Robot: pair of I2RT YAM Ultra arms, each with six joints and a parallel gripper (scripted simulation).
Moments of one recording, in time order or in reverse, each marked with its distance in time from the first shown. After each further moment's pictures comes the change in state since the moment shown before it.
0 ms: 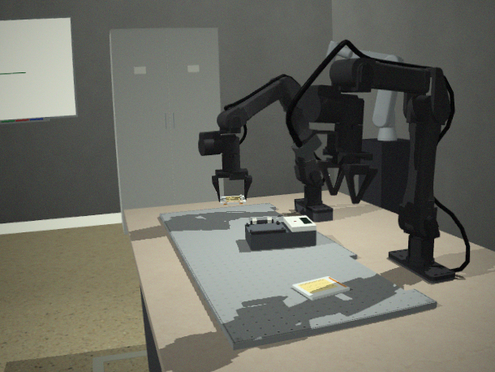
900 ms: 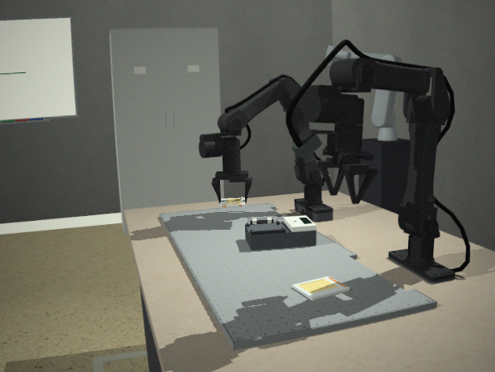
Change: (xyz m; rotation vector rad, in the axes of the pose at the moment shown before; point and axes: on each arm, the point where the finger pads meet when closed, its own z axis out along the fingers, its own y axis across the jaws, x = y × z) left arm 0.000 0.000 0.000 0.000 0.000 0.000; right arm -0.001 -0.001 0.007 -0.002 0.001 0.103
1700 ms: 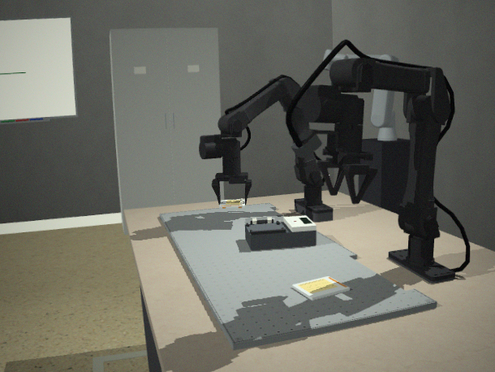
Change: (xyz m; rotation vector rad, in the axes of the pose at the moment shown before) left arm 0.000 0.000 0.000 0.000 0.000 0.000; right arm 0.001 0.001 0.005 -0.010 0.006 -0.011
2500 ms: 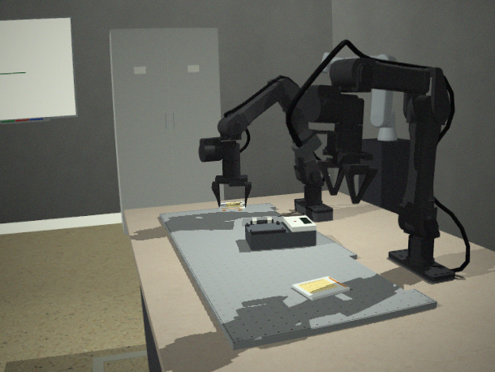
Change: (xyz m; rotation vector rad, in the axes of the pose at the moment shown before) left arm 0.000 0.000 0.000 0.000 0.000 0.000; right arm 0.000 0.000 0.008 0.005 -0.002 -0.007
